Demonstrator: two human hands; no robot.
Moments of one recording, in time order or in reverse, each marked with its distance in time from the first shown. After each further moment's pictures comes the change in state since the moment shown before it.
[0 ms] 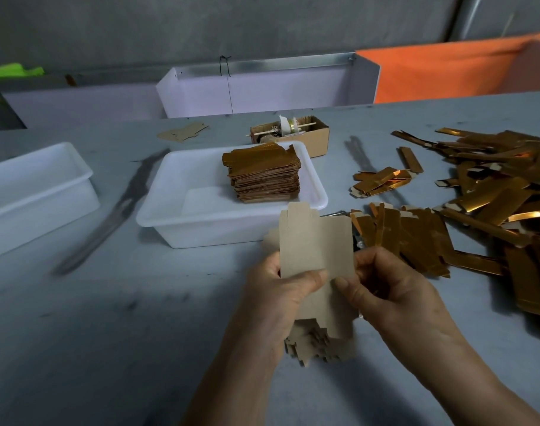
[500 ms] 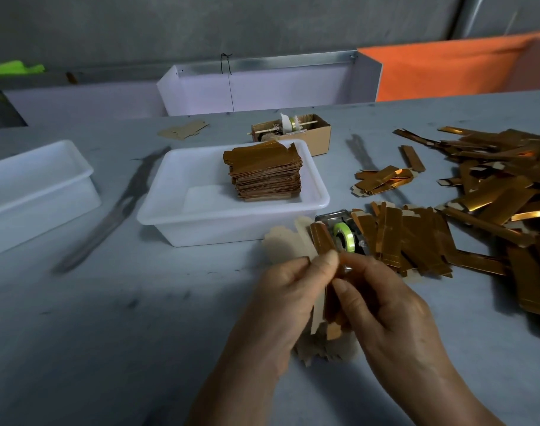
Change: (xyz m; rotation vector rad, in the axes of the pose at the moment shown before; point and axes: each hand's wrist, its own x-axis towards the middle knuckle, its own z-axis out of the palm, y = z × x) left_hand -0.010 0.005 0.003 0.022 -0.185 0.058; right_hand -0.014 -0.005 0.016 -0.039 0.073 -0.164
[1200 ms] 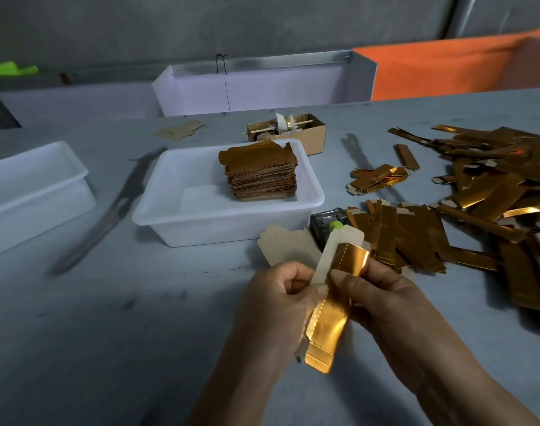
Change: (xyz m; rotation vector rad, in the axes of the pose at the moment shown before) left_hand -0.006 -0.006 -0.002 0.279 0.119 0.058; right_hand 0.012 0.010 -0.007 0.705 -0.113 0.541
